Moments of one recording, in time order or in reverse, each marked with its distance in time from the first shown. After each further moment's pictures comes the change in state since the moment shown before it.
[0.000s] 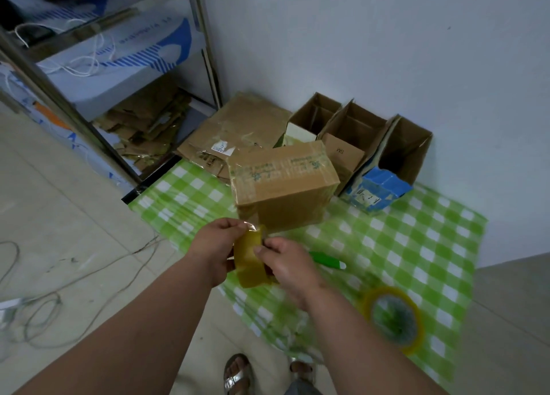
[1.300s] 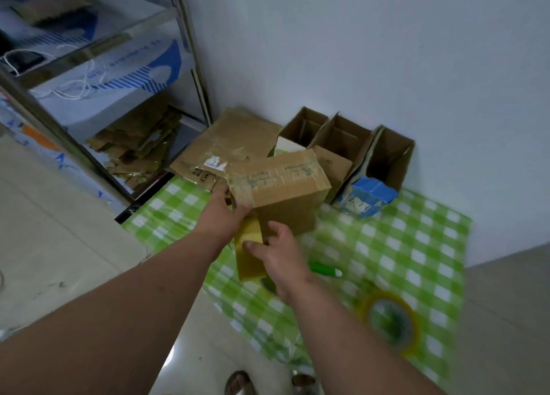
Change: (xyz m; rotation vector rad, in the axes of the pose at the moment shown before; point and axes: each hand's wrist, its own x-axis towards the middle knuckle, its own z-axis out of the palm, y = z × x) left_hand 0.030 0.048 0.013 0.493 0.092 0.462; right_hand 0.002 -0.038 0.008 0.194 0.151 0.068
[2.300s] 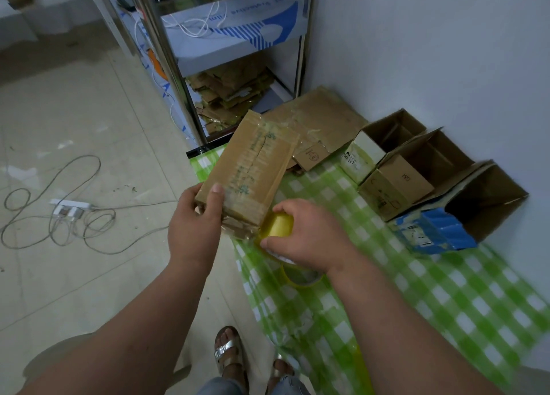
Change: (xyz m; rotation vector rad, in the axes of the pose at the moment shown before) left_hand -0.100 -0.049 -0.033 -0.333 0.716 -0.186; right_hand 0.007 -0.047 -0.019 -1.068 -0.396 -0.676
